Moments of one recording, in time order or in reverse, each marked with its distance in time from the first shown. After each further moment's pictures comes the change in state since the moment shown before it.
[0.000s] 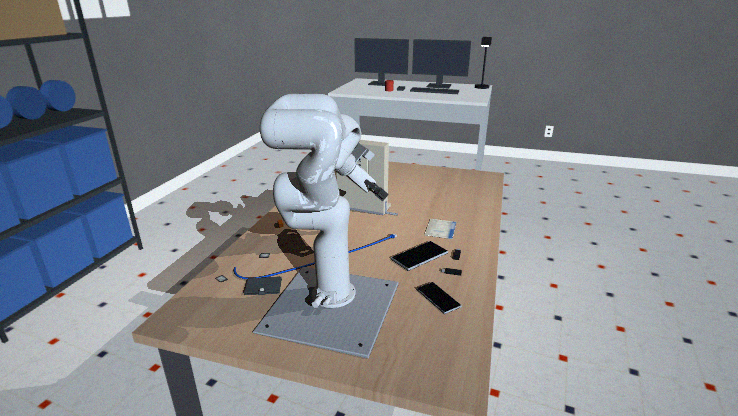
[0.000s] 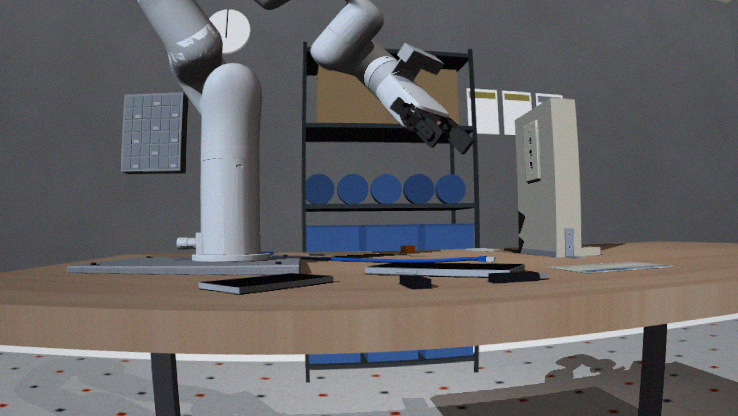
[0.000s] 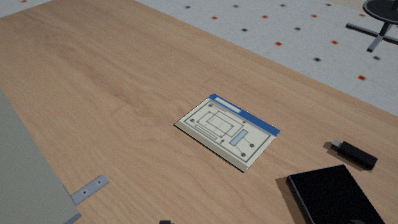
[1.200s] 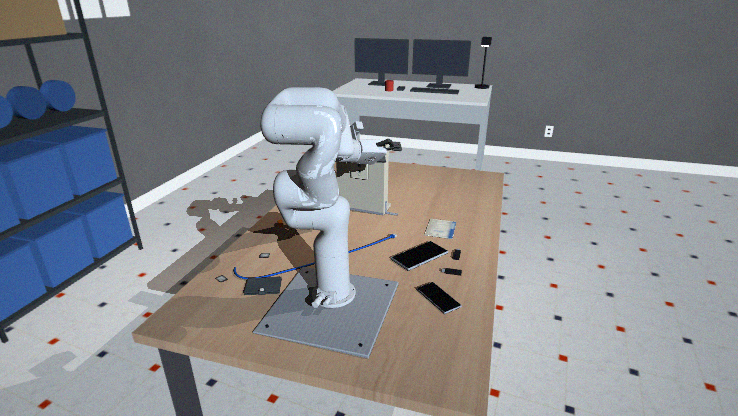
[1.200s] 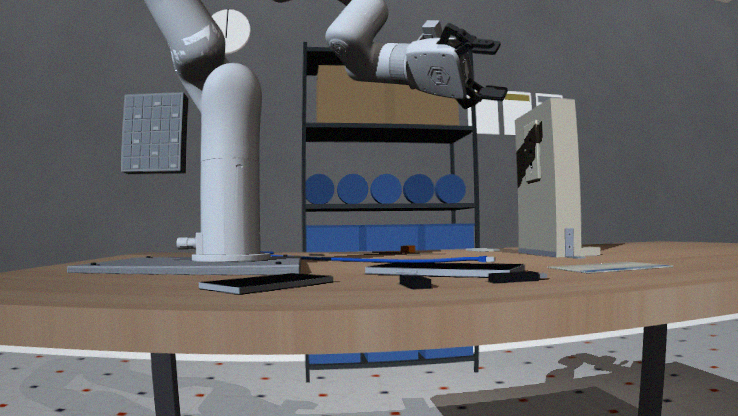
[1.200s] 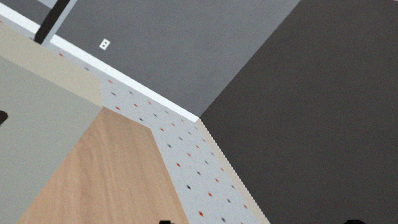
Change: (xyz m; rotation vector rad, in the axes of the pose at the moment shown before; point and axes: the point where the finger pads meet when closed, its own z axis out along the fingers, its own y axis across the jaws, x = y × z) arm 0.129 -0.043 -0.032 -0.055 0.592 -0.769
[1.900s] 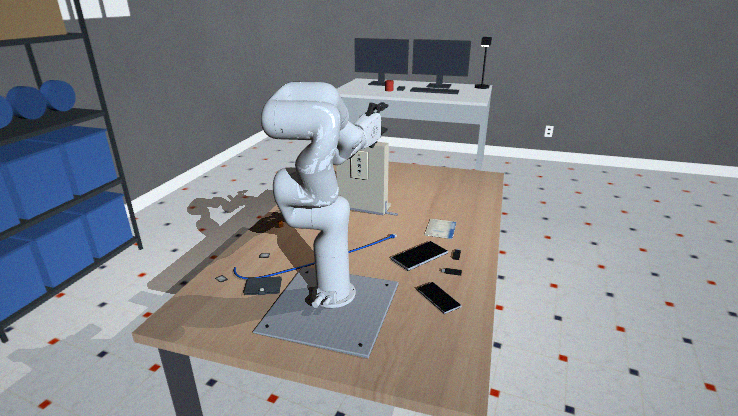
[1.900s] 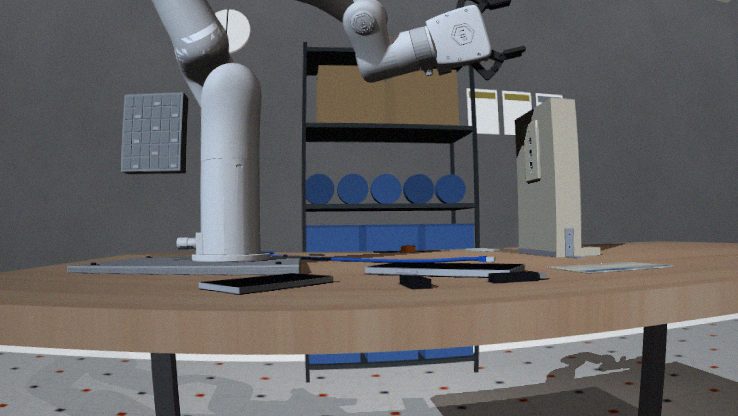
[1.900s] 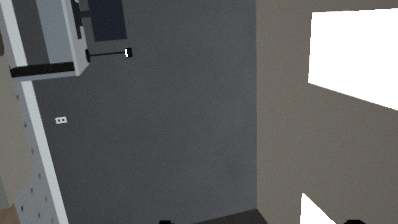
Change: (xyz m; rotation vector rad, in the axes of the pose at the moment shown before) arm 0.124 0.016 -0.007 -0.215 0.528 -0.696
